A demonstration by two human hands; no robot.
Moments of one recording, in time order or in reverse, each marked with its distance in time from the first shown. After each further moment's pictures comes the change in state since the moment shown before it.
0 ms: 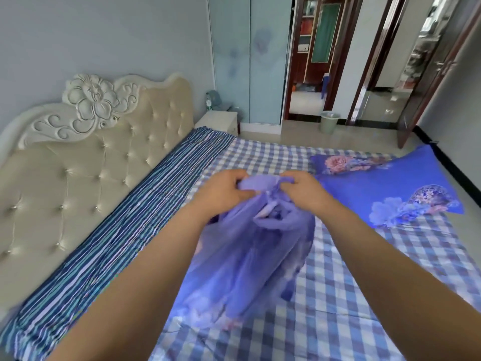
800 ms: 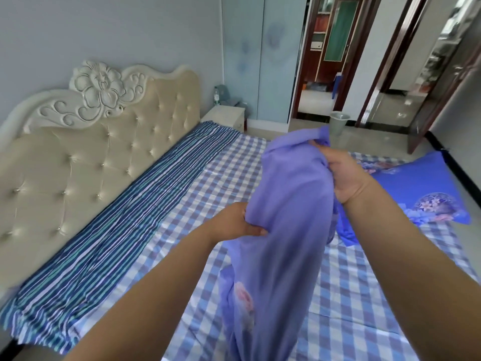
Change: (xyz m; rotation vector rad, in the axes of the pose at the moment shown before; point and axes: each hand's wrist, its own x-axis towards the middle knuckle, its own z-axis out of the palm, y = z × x) left_hand -0.019 -0.020 0.072 -0.212 -0.227 -0.226; right_hand -0.015 -0.012 -0.061 1.323 -0.290 0.022
